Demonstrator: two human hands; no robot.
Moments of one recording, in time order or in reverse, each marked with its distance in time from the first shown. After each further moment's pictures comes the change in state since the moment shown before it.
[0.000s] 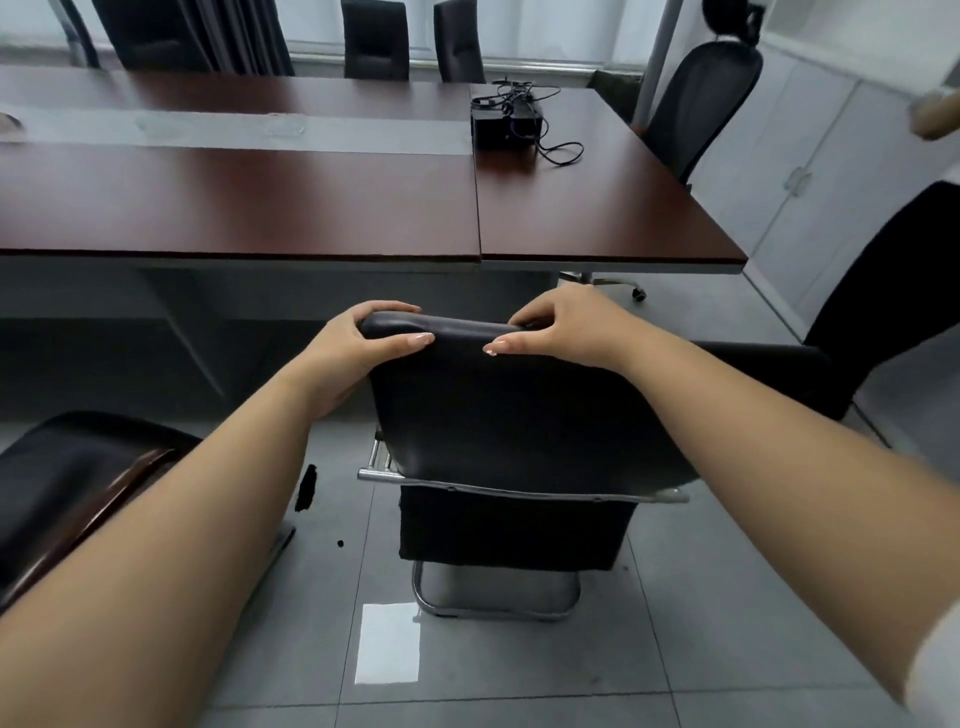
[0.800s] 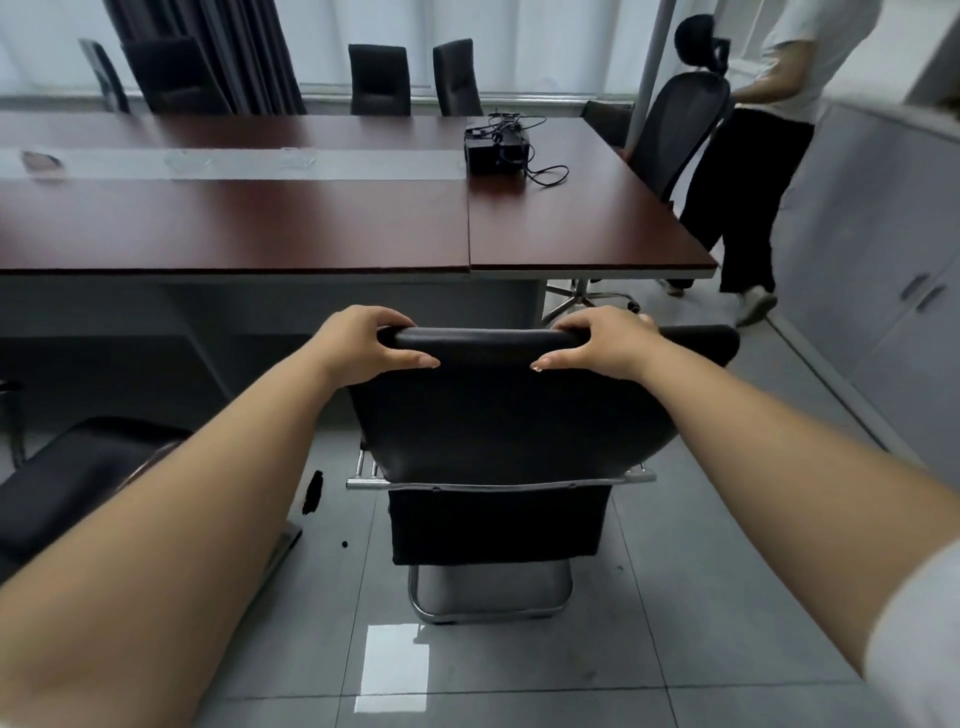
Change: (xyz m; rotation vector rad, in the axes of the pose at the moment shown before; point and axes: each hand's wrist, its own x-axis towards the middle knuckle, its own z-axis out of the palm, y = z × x) left_hand -0.046 0.032 0.034 0.873 0.055 0.131; right_hand -0.074 0.046 -0.010 -0.168 0.090 0.188
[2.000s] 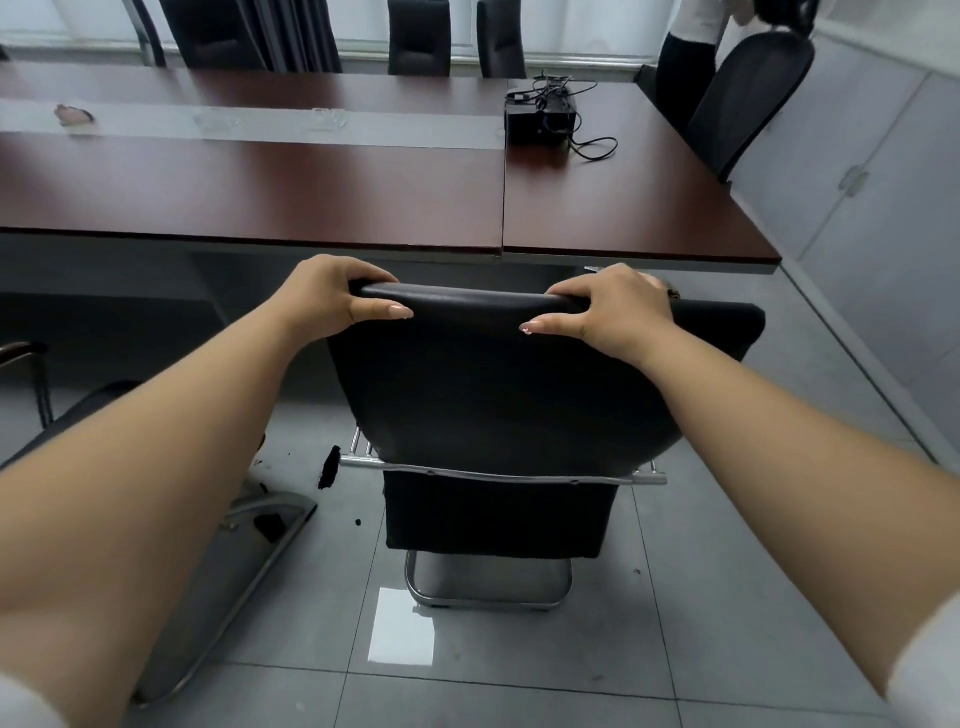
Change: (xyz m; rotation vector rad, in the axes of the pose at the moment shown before) left_hand 0.044 -0.039 -0.028 -0.051 0.097 -0.043; right_hand 0.058 -0.022 0.006 -0.032 0.165 -0.150
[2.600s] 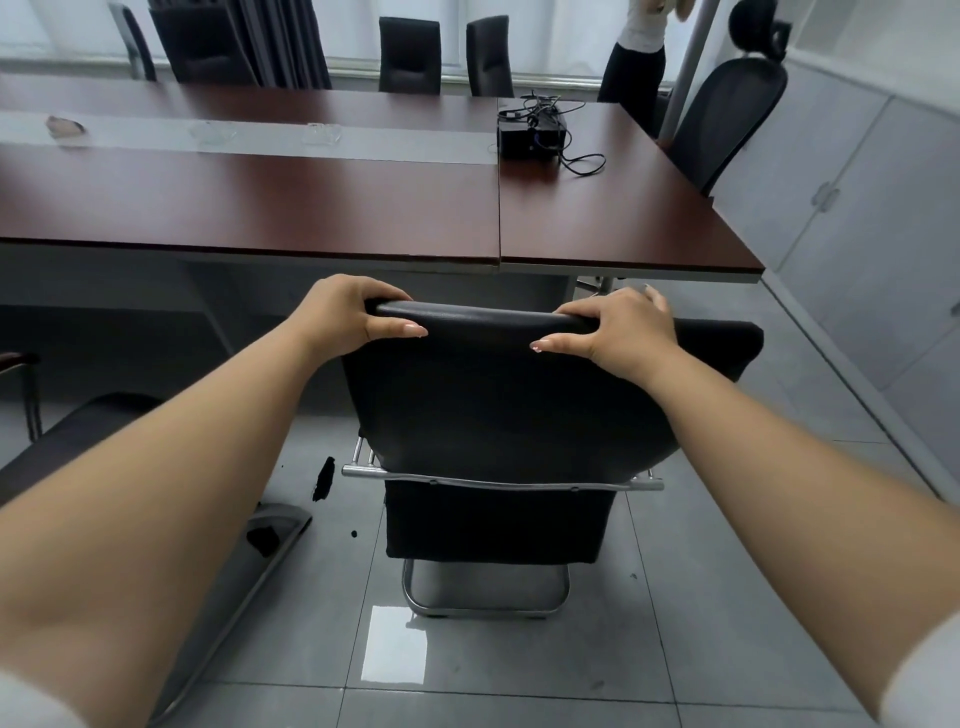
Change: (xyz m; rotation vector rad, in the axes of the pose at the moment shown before) left_hand -0.016 -0.010 0.002 -0.008 -0.013 0.058; right_hand -0.020 -0.011 0.010 0.010 -0.008 0.065
